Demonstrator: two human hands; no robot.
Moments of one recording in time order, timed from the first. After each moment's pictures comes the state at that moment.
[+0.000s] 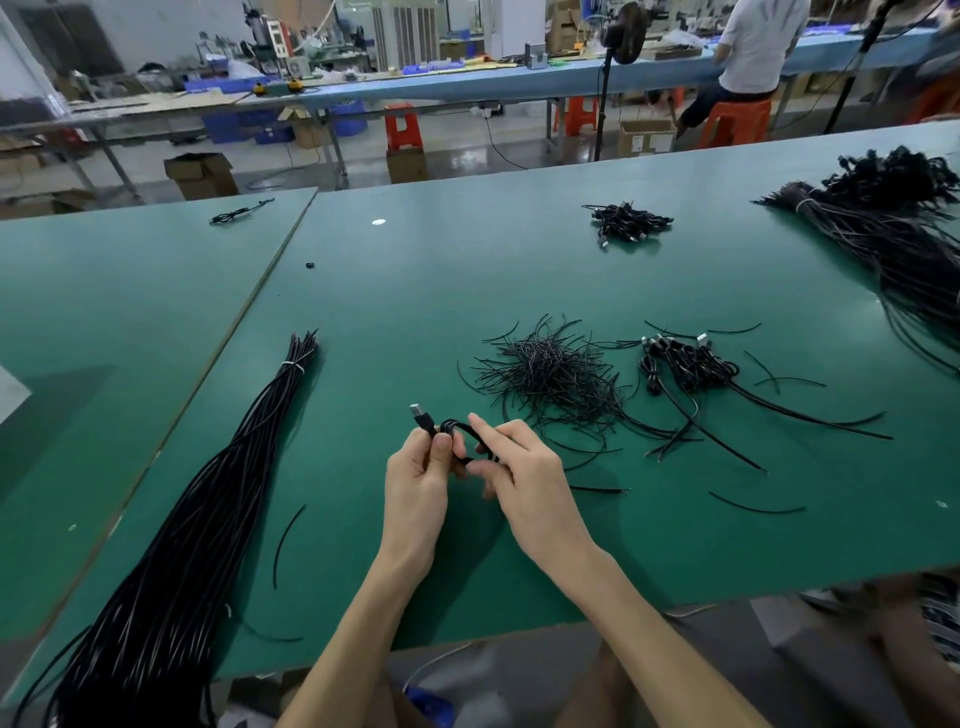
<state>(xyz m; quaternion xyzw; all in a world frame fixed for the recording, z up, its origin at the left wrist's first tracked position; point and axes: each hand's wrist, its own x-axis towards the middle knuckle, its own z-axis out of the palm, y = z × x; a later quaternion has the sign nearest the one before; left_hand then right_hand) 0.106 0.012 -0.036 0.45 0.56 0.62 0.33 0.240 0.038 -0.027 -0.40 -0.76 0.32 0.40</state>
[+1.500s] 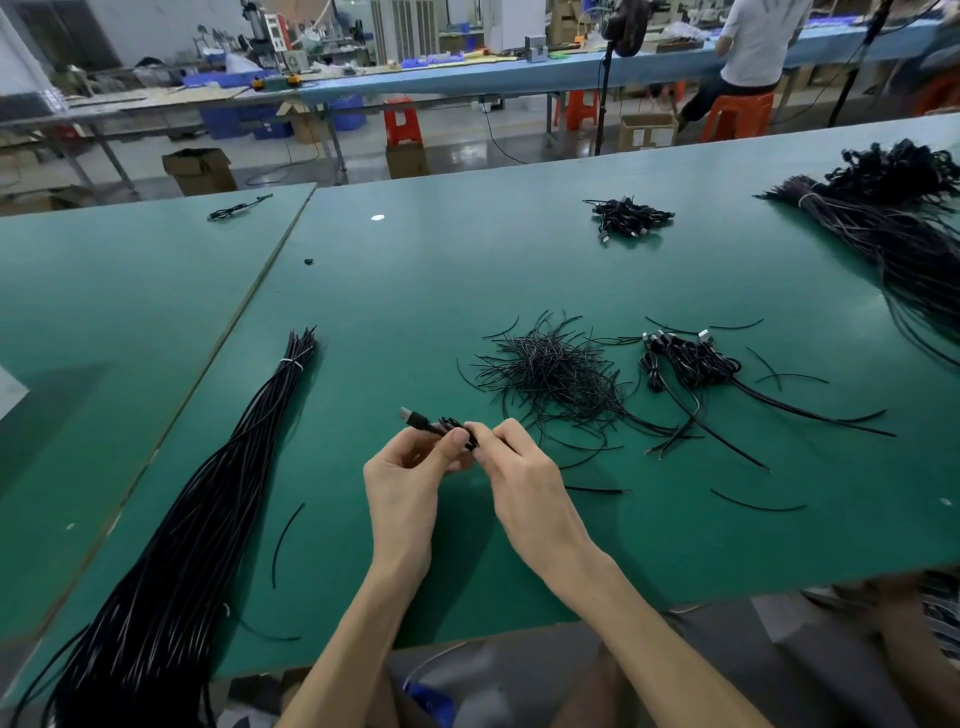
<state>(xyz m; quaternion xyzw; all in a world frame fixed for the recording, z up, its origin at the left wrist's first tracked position) 0.105 0.006 -0.030 0.36 0.51 0.69 0.35 0.238 0.033 -0.028 -0.39 -0.81 0.22 0.38</state>
